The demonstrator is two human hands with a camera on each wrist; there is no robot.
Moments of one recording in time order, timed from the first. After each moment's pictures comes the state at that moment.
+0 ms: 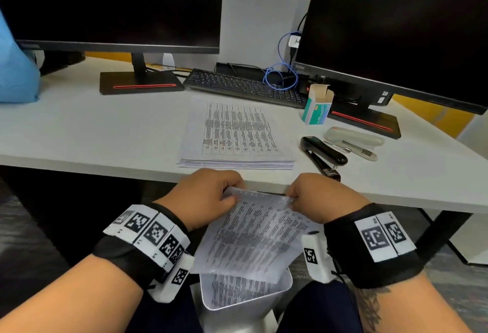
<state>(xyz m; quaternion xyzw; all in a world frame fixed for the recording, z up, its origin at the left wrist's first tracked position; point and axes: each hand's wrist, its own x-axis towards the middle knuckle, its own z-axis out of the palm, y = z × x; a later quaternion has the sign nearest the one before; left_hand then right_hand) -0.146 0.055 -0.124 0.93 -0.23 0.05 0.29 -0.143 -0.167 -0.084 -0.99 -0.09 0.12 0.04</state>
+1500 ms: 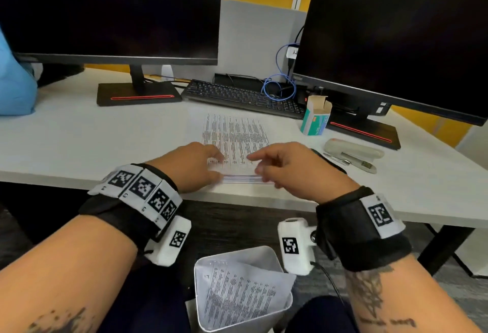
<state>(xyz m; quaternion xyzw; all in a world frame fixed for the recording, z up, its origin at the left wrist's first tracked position) -0.085 0.075 -0.081 0.98 -0.10 -0.03 0.17 -0.114 -0.145 -0.049 -0.92 -0.19 0.04 0.34</state>
